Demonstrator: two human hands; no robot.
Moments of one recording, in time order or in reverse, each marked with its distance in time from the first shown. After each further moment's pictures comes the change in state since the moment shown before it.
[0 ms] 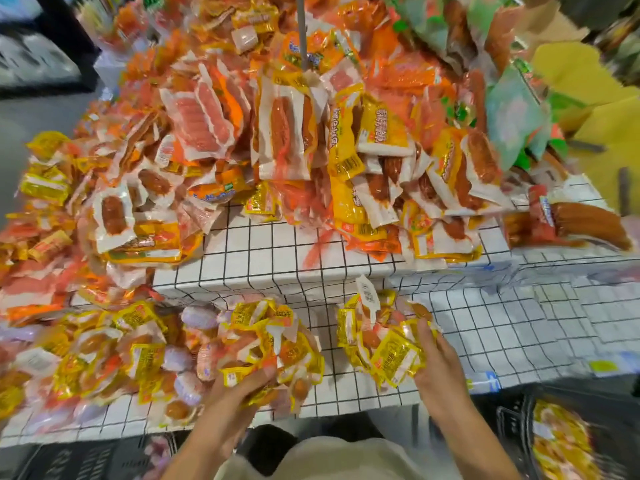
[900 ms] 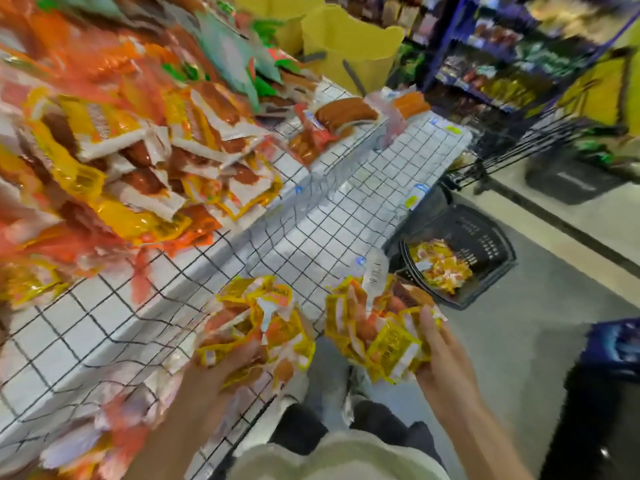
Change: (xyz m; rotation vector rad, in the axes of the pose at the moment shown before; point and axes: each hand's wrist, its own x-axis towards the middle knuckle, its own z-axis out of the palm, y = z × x) left_hand 0.034 -0.001 0.095 0.534 -0.554 -0.224; right_hand -0.171 0.042 -0.076 0.405 0.662 -0.149
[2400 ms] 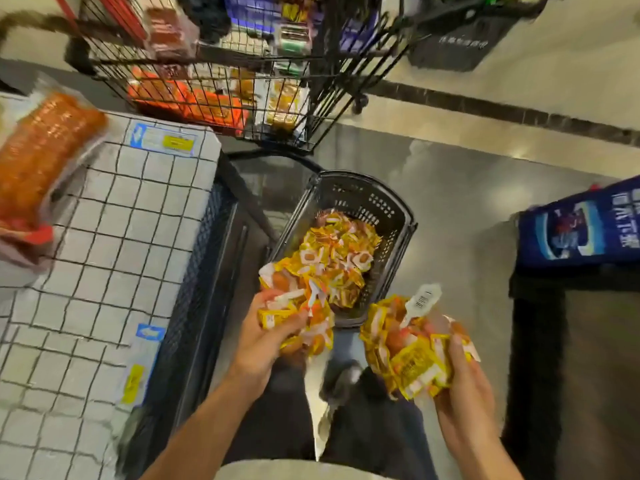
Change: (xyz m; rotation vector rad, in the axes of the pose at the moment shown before) left_hand 0.403 -0.203 0.519 0.567 -0.224 -0.274; right_hand 0.346 -0.127 -0.330 0.356 0.756 0.115
